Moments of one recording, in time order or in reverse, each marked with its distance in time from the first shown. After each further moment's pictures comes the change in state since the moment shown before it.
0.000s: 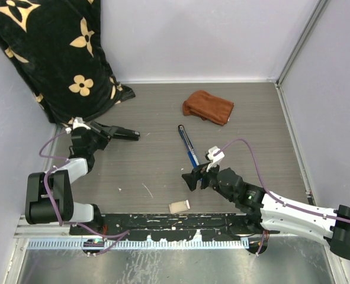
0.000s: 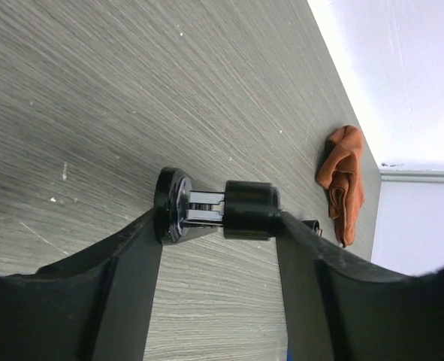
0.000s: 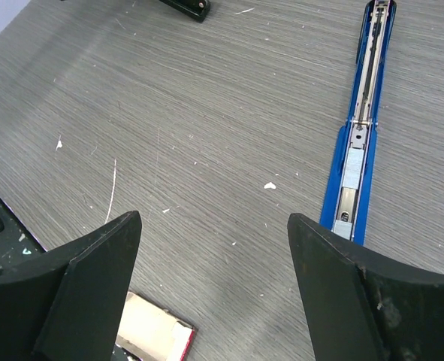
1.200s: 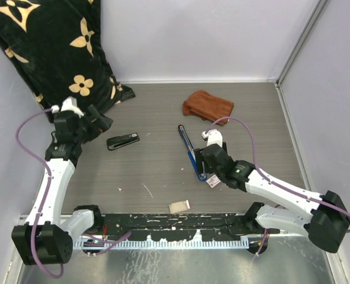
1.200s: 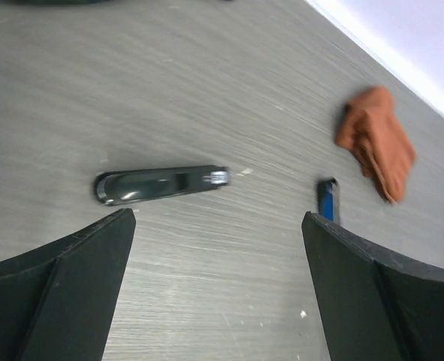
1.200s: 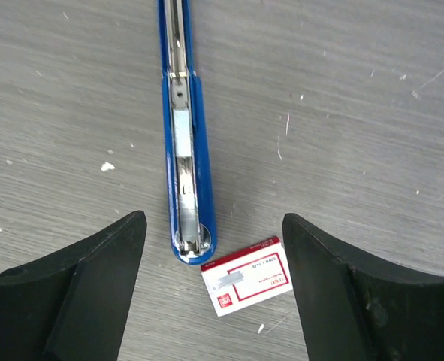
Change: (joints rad) left arm -0.006 -0.389 0.328 -0.790 -0.122 0.330; right arm -0.196 0.284 0.348 -0.499 0.141 0.000
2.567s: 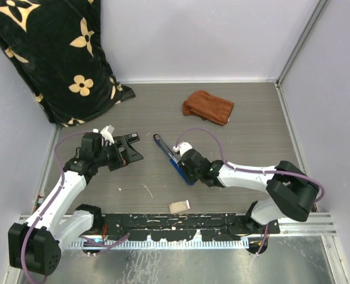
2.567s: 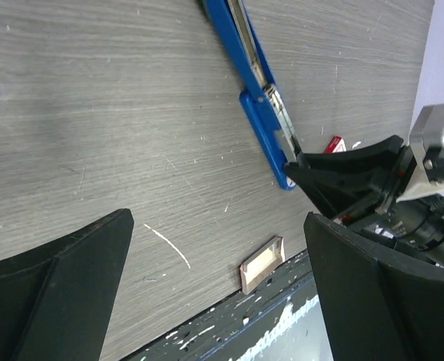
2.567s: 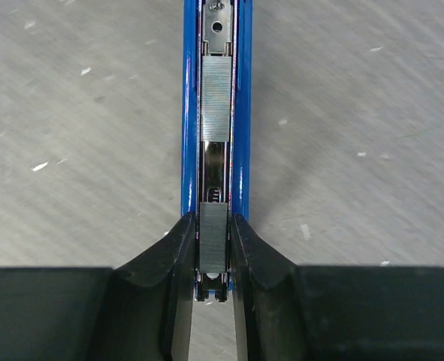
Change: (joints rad) left arm -0.302 -0.042 -0.180 -0.115 0.312 -0.026; right arm 0.061 0.435 0.037 0.200 -0.255 -0.150
